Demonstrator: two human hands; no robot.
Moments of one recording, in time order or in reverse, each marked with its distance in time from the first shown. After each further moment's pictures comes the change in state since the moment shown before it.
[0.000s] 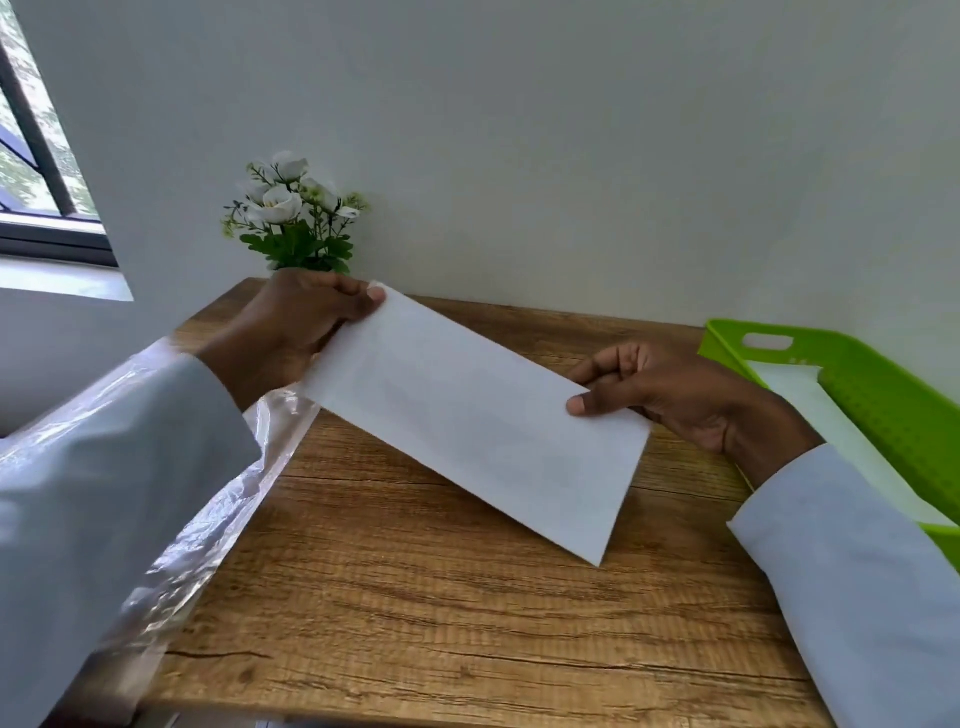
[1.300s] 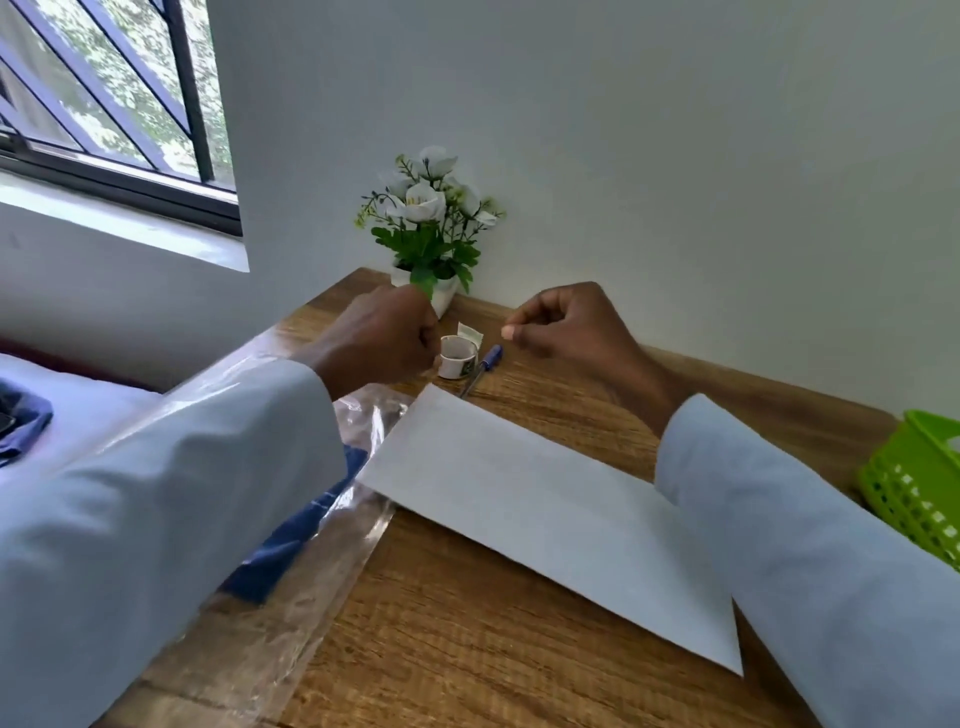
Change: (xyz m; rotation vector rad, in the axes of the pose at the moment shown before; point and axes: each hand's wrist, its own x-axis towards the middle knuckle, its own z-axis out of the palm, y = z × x) left_hand 0.043 -0.031 -0.061 1.126 0.061 0.382; right_hand 0.172 -0.063 0.114 -0.314 0.288 -0.334
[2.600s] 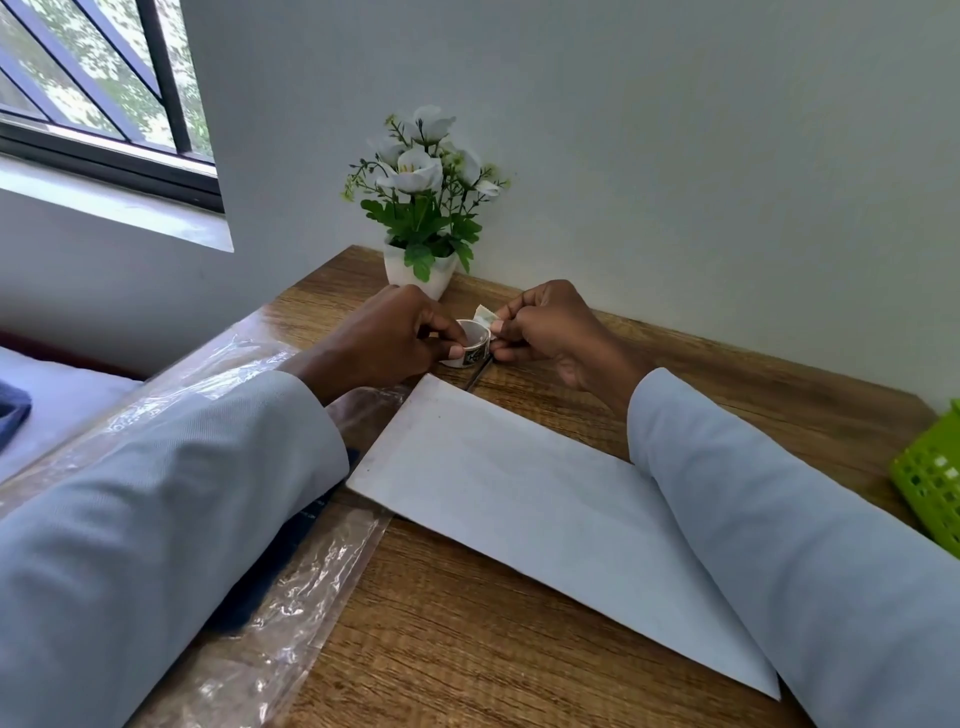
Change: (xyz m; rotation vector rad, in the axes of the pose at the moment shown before) left_hand 0.016 -0.023 0.034 -0.303 -0.068 0.206; right_hand 0.037 0.015 0.038 0.268 -0.051 0.388
